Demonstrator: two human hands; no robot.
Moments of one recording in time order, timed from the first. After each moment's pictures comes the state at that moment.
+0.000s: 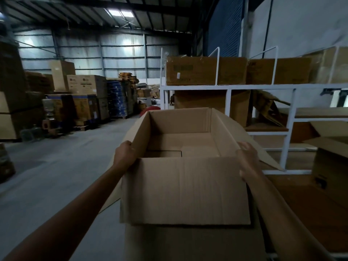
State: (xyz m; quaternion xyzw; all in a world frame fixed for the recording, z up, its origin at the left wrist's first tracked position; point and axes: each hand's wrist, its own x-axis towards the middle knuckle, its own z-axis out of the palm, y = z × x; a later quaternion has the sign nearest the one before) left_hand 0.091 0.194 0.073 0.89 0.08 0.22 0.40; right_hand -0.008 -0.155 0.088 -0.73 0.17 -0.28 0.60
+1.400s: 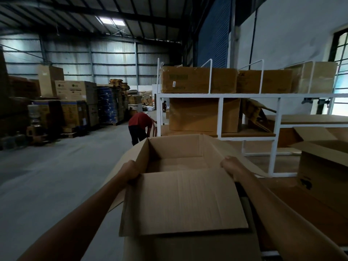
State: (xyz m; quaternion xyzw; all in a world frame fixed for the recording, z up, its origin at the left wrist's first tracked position) left_hand 0.122 0.214 0.029 0.96 0.02 0.05 0.26; right_hand 0.027 -0.165 0.064 -0.85 0.20 -0.09 0.47
